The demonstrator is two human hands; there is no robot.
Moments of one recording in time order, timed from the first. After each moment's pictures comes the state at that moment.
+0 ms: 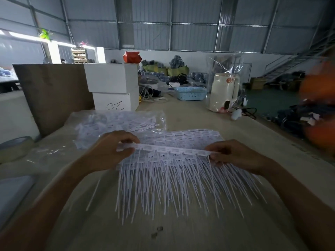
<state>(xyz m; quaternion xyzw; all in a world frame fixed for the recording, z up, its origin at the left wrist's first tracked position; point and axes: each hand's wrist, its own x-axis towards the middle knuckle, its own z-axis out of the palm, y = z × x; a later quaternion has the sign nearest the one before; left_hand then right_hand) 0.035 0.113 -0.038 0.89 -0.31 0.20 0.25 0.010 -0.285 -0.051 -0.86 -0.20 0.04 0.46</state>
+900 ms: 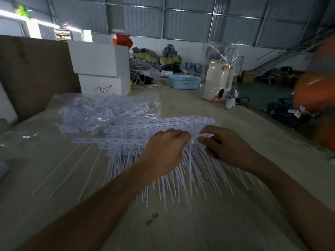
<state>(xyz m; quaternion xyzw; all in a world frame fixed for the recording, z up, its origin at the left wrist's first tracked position) 0.006 -0.032 -0.078 0.86 -0.38 0.29 0.19 -0.018 -0.242 -0.058 -0.90 -0.23 -0.16 0.34</state>
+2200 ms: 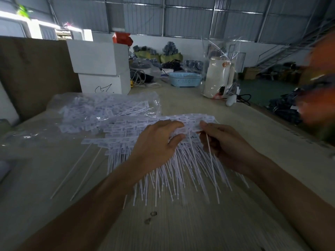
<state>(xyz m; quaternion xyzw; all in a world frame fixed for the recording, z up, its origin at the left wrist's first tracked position) 0.005 -0.018 -0.068 0.86 -0.31 0.27 0.29 -0.023 -0.221 -0.056 -0.69 -0.10 0.00 0.72</state>
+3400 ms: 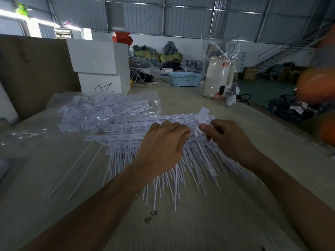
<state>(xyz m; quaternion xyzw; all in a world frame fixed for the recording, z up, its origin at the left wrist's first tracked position) -0.003 -0.030 -0.072 0.86 -0.34 0.34 0.19 -0.016 -0.234 -0.055 -0.91 -0.13 -0.25 0.32</state>
